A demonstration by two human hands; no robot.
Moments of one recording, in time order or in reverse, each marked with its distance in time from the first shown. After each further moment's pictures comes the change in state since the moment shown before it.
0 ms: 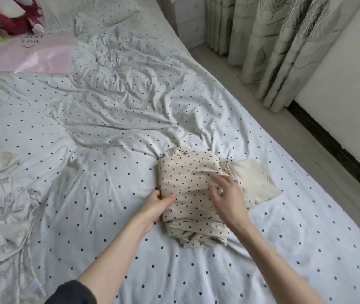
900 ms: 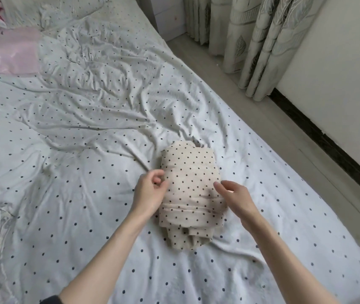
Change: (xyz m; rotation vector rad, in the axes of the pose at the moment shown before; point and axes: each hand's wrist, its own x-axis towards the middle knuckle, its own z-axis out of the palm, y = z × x) left_hand -0.018 0.040 0.044 0.377 0.209 0.458; right_hand 0.011 0.060 -0.043 0.375 -0.143 0.419
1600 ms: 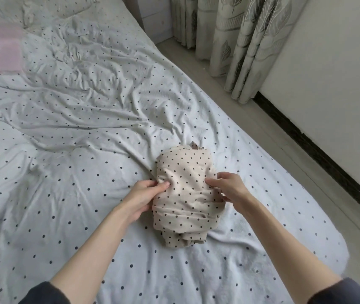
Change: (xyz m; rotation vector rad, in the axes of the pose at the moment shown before) left_hand 0.005 -0.026 -0.010 -0.428 -0.422 -0.328; right_hand -0.003 -0.015 -0.001 0.119 -0.038 0.137
